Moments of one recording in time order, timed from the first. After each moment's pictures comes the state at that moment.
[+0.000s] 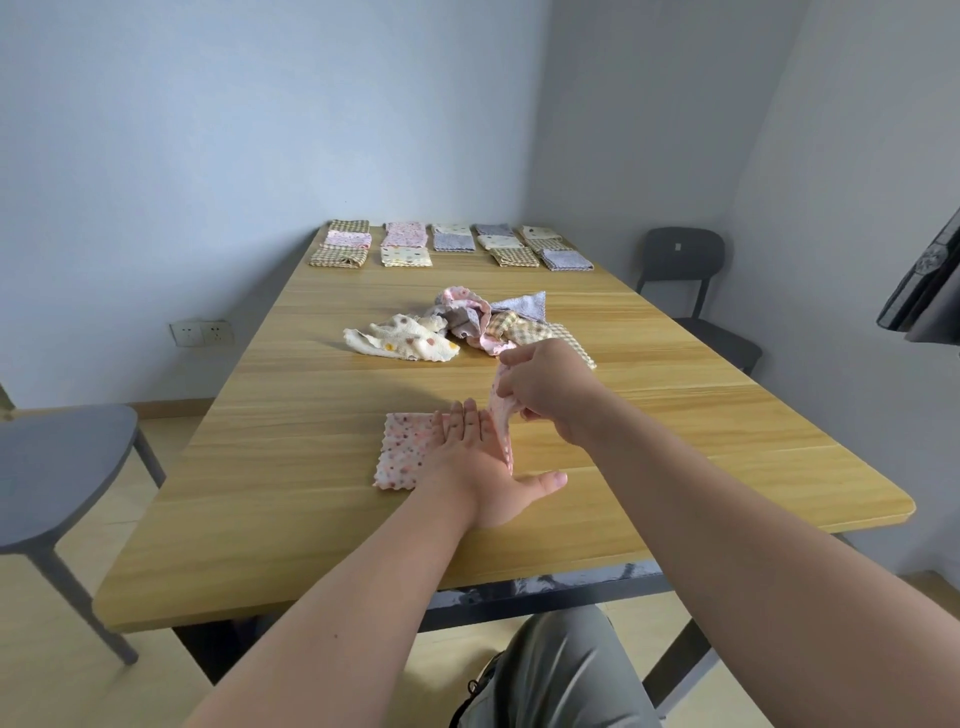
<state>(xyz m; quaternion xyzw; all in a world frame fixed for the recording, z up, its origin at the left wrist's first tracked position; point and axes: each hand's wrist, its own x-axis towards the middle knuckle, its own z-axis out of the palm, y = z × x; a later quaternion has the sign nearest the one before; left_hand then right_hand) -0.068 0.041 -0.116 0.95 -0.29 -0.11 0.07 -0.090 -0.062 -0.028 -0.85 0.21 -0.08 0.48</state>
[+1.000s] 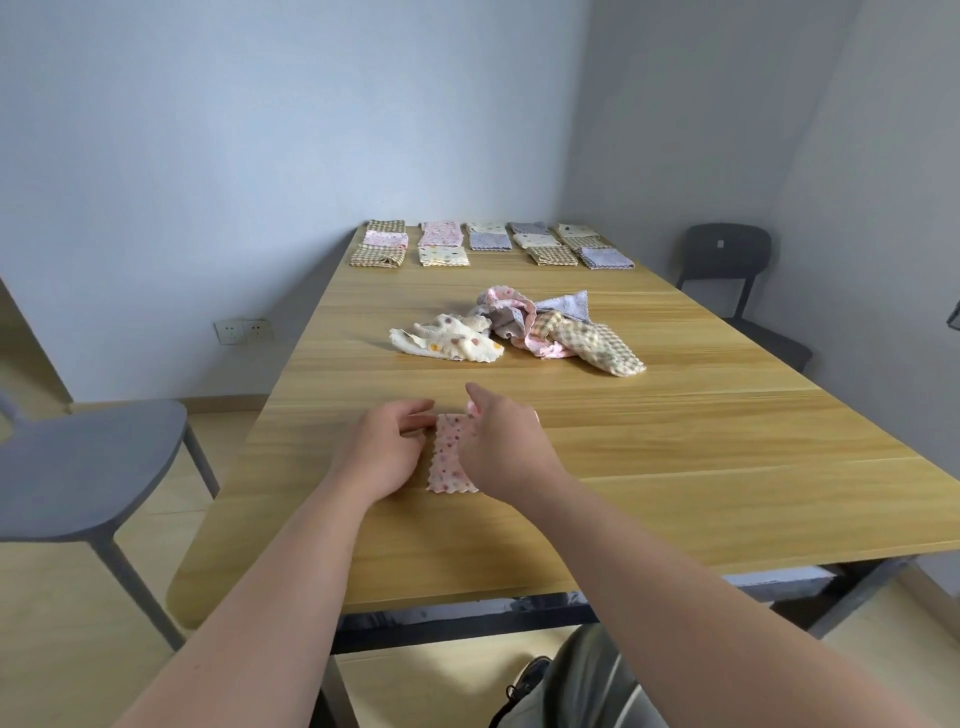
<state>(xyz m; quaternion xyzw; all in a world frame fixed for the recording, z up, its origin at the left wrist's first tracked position) 0.006 0.170 -0.132 0.88 -0.14 -0.04 0.46 -0.088 0.030 -0.074 -0.94 0.09 -0.08 0.33</state>
